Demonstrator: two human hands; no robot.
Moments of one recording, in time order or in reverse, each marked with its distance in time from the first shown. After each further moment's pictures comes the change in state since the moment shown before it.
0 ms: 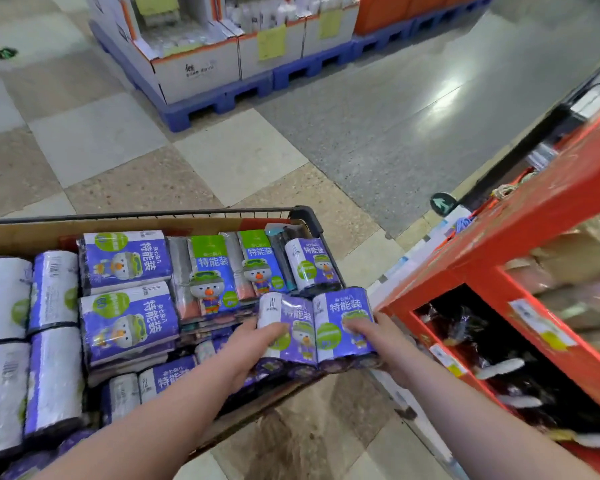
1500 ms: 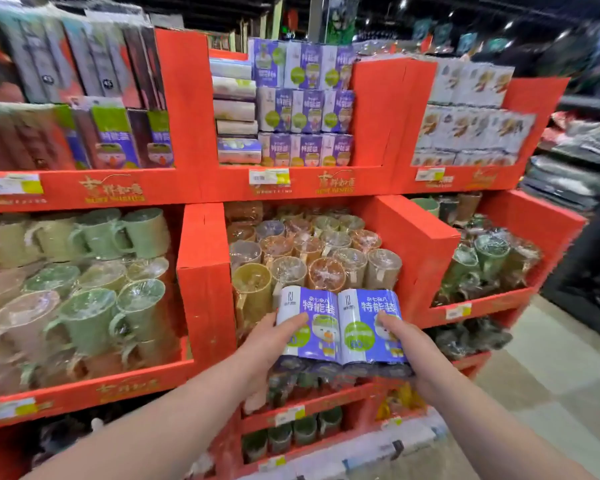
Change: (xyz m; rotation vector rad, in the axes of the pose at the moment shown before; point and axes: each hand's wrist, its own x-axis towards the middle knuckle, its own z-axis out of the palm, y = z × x) left_hand -0.349 -0.149 0.625 0.635 -0.983 0.491; right_hand -0.472 0.350 -0.482 0.868 1.012 -0.338
